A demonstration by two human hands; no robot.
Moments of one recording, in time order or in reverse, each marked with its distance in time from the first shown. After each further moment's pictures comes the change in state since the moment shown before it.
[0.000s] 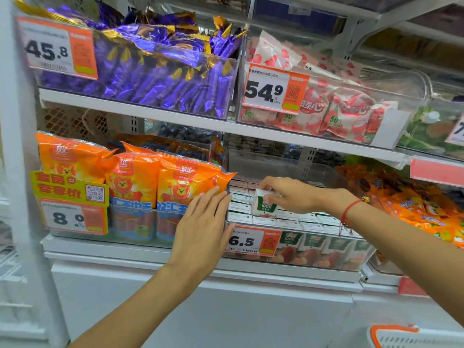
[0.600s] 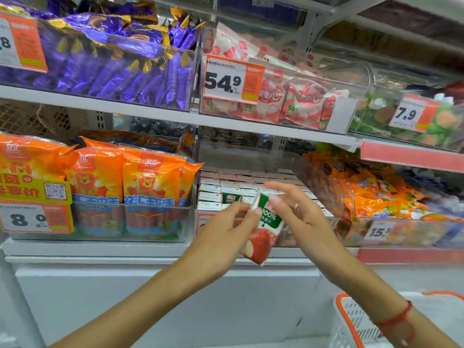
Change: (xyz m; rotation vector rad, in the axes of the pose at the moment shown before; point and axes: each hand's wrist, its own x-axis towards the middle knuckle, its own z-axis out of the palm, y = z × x) left_hand -0.006 0.084 -0.041 -1.088 -0.399 -0.303; right_hand -0.138 -0.056 0.044 1.103 0.659 0.070
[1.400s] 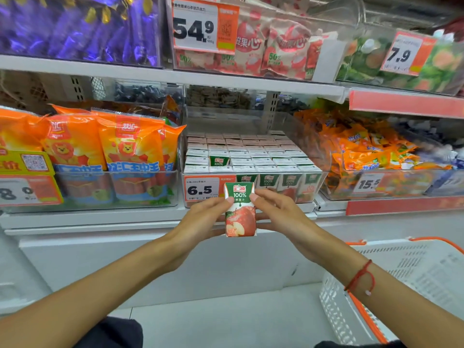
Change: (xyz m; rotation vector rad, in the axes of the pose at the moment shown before) left_hand -0.010 -0.041 0.013 -0.337 -0.080 -0.382; right_hand -0.028 0.048 0.006 0.008 -0.102 0.458
